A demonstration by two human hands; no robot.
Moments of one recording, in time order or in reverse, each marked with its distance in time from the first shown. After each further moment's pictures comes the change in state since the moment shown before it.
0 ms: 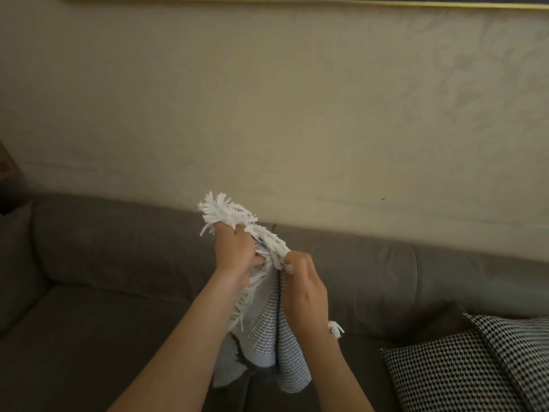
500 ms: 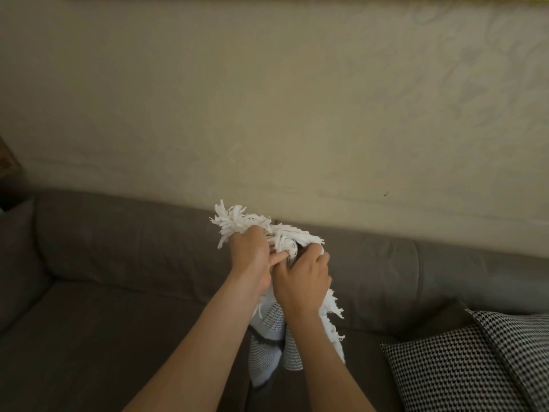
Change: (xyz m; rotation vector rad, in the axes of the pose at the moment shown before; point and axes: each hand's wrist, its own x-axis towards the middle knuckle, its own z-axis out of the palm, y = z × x) left_hand -0.023 0.004 0.020 -0.321 0.033 -0.276; right_hand 0.025 -0.020 0.027 -0.100 0.063 0.571
